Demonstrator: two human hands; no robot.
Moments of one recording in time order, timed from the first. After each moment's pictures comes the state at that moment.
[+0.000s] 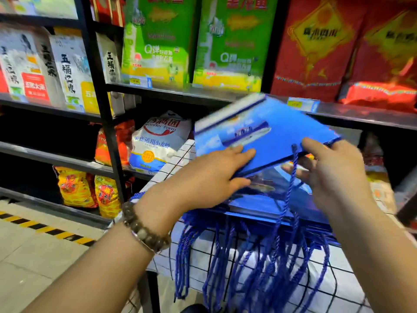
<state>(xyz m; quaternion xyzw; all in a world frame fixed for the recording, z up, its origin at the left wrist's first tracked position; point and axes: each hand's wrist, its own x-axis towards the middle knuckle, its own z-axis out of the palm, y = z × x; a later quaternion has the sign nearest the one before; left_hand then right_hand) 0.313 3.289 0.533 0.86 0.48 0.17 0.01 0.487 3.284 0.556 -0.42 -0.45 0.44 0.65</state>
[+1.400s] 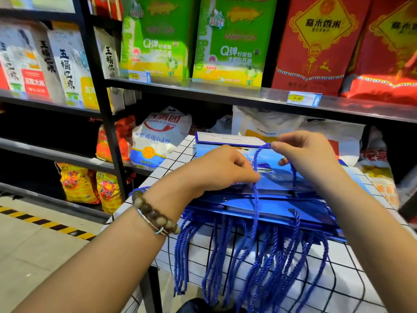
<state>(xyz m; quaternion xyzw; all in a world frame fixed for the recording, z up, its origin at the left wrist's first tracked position) 0.331 3.293 0.537 0.72 0.51 0.29 0.38 0.501 3.328 0.541 -0.57 -0.65 0.23 0.45</state>
